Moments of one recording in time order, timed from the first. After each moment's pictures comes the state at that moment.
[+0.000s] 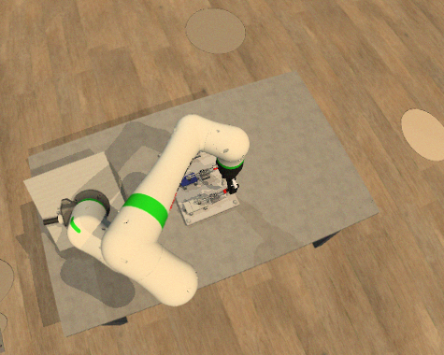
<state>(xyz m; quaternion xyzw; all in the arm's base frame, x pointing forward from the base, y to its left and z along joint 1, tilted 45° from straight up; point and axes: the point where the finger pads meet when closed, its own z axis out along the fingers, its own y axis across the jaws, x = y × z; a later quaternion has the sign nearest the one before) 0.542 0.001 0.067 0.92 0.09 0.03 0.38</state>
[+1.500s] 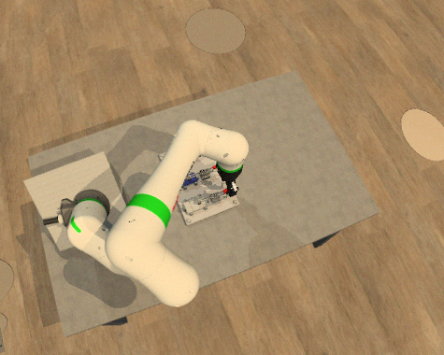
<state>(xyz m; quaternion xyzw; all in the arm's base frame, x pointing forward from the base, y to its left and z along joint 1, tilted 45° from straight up) 0.546 -0.018 0.046 0.92 0.09 0.03 0.38</state>
